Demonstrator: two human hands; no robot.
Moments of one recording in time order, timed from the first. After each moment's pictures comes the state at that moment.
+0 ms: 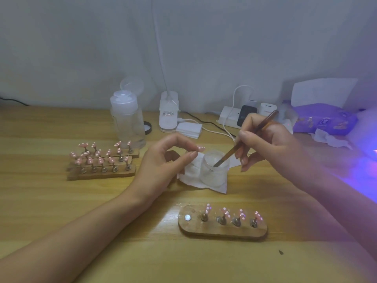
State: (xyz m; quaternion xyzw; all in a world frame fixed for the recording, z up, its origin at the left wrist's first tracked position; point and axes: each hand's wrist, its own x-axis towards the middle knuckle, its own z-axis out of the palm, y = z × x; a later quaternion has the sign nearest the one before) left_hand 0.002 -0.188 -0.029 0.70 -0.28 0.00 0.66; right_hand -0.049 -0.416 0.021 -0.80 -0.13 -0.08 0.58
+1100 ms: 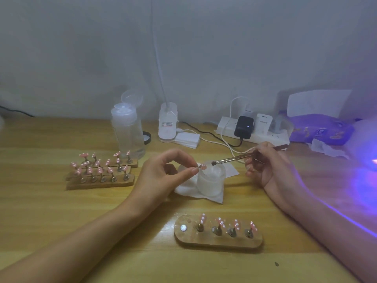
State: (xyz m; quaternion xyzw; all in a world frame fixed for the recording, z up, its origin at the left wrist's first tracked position) left_hand -0.001 -0.188 -0.028 0.74 -0.28 0.00 0.61; right_hand -0.044 -0.427 -0.016 -0.56 0.07 -0.15 0.81
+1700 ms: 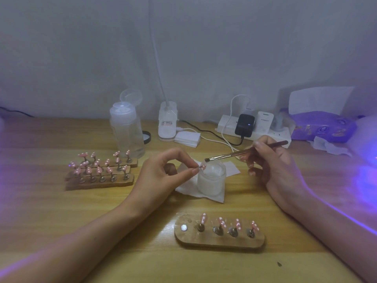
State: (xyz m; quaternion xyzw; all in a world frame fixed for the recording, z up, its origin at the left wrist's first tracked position) left_hand 0.001 -0.189 -0.028 0.75 -0.31 0.03 0.58; right_hand -0.048 -0.424 -0.017 -0.64 -0.04 -0.15 0.76
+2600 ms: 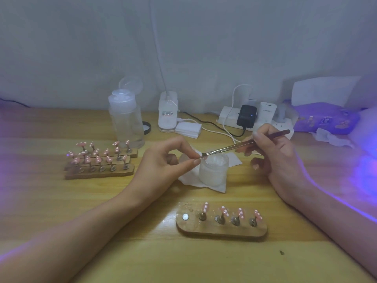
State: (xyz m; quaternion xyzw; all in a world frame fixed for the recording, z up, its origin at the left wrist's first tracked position) left_hand -0.001 -0.189 -0.029 0.75 -0.31 0.03 0.58; right_hand -0.048 -0.425 -0.020 -0.67 -0.05 -0.17 0.72
